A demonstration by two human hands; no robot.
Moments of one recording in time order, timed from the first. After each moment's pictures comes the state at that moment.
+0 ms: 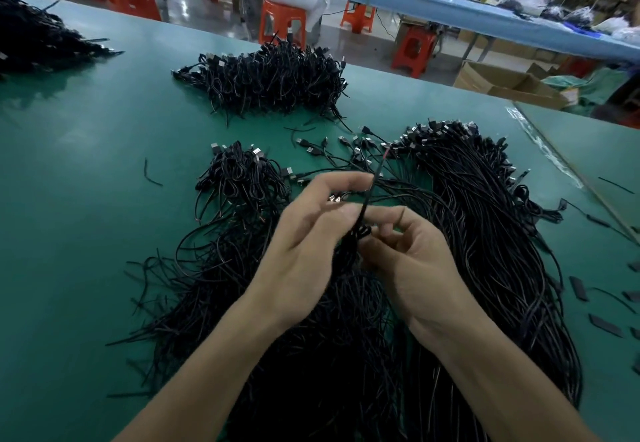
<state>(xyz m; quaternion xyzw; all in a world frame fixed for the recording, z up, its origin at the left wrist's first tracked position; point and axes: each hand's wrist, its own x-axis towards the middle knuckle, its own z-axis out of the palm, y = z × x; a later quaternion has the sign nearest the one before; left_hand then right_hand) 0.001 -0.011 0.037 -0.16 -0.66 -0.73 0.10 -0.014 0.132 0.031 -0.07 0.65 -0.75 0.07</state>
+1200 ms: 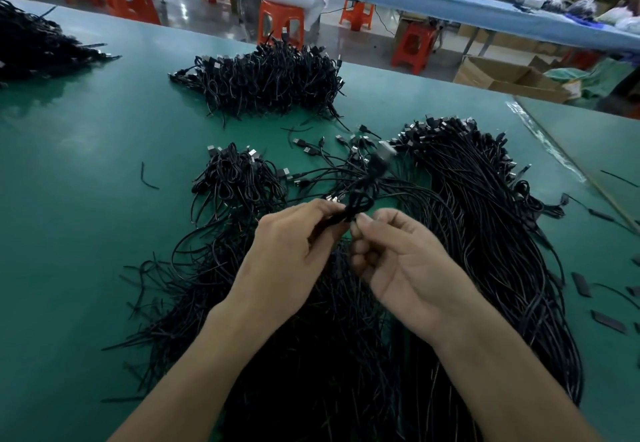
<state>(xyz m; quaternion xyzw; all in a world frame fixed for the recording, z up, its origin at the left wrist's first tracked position) -0.017 -0.019 0.004 -0.15 -0.84 -0.44 0.27 -0.020 0.136 0.042 0.04 0.50 -0.85 0.18</state>
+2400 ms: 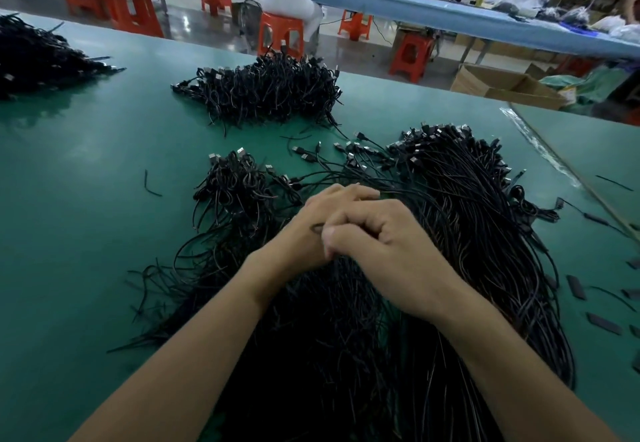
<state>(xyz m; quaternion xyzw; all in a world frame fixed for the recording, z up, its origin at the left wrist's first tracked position) -0.076 -0.010 -0.001 -0.28 -0.85 -0.43 0.07 -0.014 0.122 0.080 -0.28 0.84 -0.47 0.01</state>
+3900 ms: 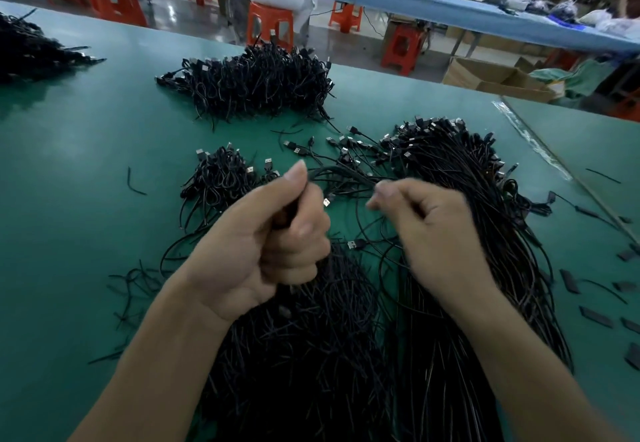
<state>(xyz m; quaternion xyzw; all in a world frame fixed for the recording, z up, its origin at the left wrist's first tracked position) -0.014 -0.044 0.053 -0.23 -0.43 -0.85 -0.21 -0.029 0.154 0.064 -0.14 0.85 -0.49 -0.13</state>
